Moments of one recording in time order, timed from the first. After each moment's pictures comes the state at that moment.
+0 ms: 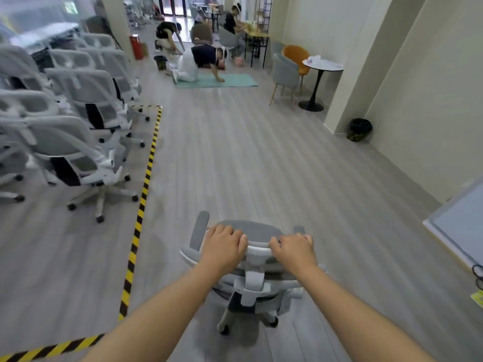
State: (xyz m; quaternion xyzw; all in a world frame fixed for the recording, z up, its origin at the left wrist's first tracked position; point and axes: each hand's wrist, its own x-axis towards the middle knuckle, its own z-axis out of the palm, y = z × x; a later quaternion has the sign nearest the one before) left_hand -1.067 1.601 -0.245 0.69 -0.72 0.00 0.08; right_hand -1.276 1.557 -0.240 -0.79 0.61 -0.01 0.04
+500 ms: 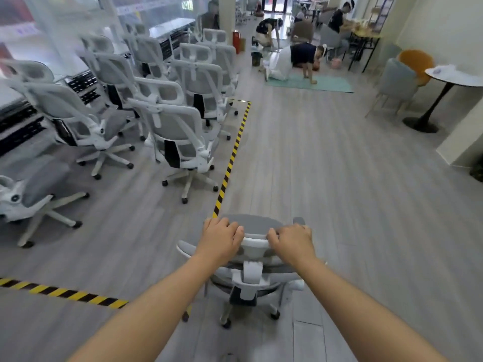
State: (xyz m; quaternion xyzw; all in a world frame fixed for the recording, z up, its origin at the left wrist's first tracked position) left_hand -0.721 1.632 -0.264 0.80 -0.57 0.04 0.16; right_hand -0.906 1.519 -0.240 -0.89 0.45 -0.03 0.07
